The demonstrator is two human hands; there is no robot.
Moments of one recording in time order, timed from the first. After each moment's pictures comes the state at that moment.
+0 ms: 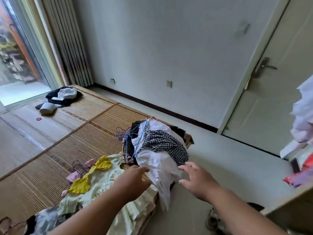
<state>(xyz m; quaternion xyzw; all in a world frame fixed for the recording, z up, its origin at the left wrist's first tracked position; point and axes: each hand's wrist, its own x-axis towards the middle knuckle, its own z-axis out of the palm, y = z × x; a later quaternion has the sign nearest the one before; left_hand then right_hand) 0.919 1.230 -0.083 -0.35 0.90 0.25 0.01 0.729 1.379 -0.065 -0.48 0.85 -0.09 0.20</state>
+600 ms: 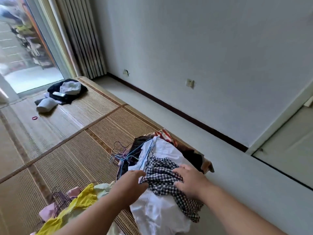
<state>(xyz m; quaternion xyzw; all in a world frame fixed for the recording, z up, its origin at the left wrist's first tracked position) 0.709 0.976 -0.137 -0.47 0.84 0.29 0.03 0.497 1.073 -0.113 -0.56 0.78 -0.04 0.28</state>
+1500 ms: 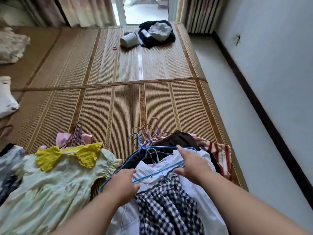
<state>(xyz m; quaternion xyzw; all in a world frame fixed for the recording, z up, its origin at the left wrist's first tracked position) 0.641 0.863 -0.351 -0.78 0.51 0.36 0.04 0.414 0.736 -0.356 -0.80 0.52 0.14 0.27</state>
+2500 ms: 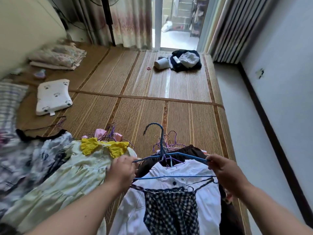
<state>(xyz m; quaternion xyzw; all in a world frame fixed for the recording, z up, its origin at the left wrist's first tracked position) 0.660 0.937 -0.220 -0.86 0.44 0.23 -0.14 0.372 0.779 -0.186 -0.78 0.51 -0.13 0.35</state>
